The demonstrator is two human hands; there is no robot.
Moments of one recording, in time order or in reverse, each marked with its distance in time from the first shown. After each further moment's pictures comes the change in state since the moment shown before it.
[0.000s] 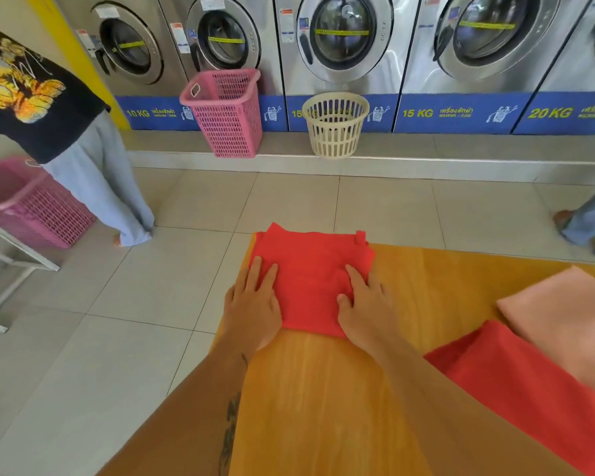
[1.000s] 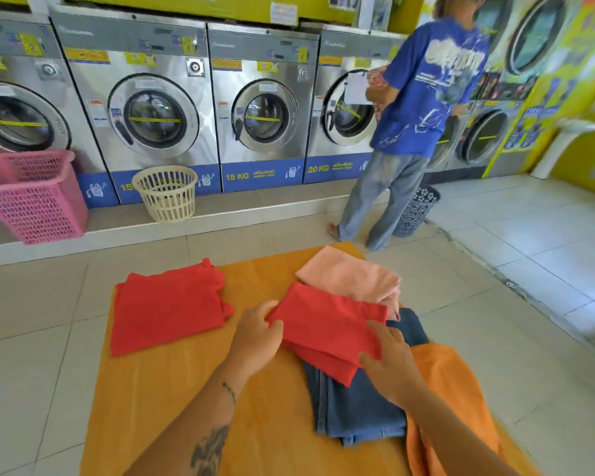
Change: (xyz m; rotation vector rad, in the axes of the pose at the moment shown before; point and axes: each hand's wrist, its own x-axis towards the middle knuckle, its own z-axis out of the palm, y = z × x) left_hand -0.149 0.192 -0.069 -0.816 -0.363 0.337; right_hand -0.315 0.080 -0.184 0.044 0.299 0.435
